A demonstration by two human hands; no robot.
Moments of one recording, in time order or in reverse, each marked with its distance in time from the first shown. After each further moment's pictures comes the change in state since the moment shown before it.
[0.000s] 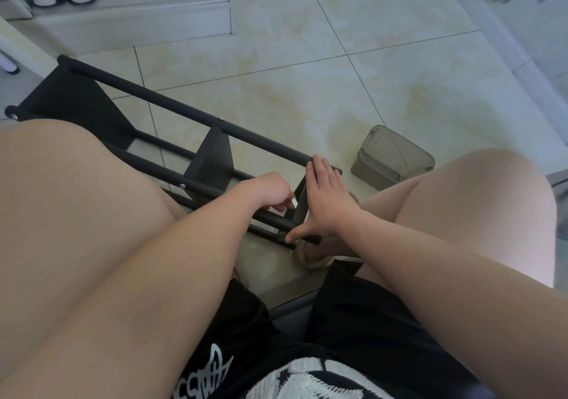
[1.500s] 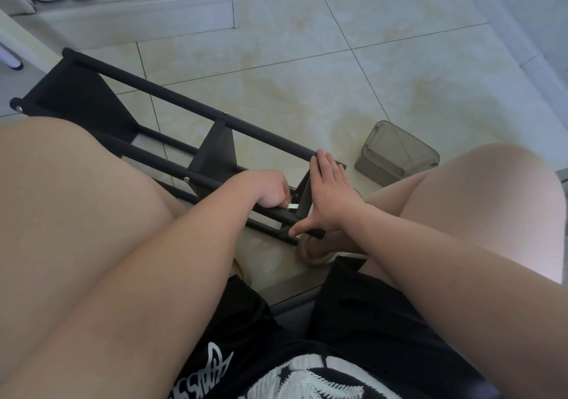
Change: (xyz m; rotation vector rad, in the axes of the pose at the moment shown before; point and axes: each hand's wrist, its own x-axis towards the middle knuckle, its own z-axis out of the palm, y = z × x) left_hand -0.013 -0.004 -0.016 0.465 -0.045 0.158; right_hand 0.003 0.003 -0.002 0.002 -0.022 0.009
